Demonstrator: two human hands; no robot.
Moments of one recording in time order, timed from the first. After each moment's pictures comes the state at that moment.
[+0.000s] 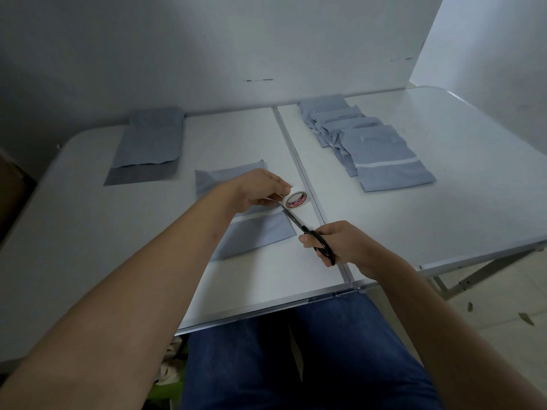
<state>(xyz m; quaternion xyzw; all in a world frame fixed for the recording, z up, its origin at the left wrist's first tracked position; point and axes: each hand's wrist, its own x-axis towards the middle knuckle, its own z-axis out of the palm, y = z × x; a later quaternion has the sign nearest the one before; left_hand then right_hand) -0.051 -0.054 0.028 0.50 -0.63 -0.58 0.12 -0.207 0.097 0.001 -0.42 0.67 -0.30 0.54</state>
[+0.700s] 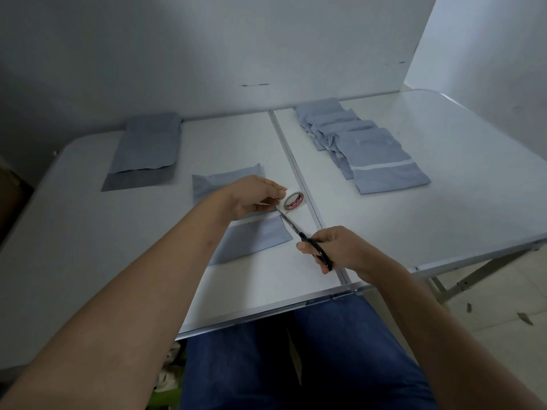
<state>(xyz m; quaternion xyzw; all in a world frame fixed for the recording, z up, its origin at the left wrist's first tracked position) -0.046 -0.049 0.027 0.50 -0.58 -0.63 0.15 -0.206 0.103 0.002 -0.45 0.66 -0.28 0.53</state>
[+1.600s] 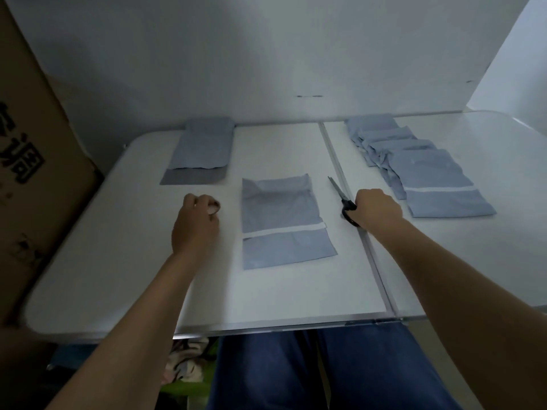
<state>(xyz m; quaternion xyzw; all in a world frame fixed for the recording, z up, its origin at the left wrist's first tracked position) 0.121 -0.020 -0.015 0.70 -0.66 -0.09 0.25 -0.210 -0.014 0.004 -0.58 0.81 -0.06 0.11</state>
